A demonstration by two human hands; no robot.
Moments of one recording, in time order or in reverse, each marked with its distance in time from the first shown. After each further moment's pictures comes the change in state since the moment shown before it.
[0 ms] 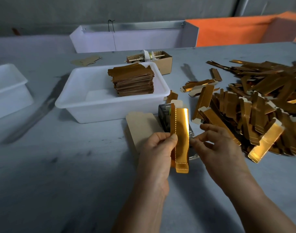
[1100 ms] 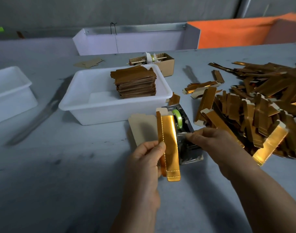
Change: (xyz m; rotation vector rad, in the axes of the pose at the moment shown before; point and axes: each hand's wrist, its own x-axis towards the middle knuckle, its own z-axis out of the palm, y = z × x) left_hand -0.013 0.003 -0.021 -0.116 0.140 -0.005; right_hand 0.031 0.006 0.001 0.311 -0.224 0.171
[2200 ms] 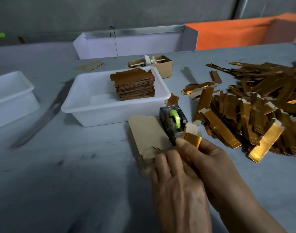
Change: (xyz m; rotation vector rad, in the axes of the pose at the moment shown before) left_hand -0.048 -0.004 0.026 1.523 -0.073 0.671; right_hand -0.066 -0.012 0.025 0.544 -0.055 -0.037
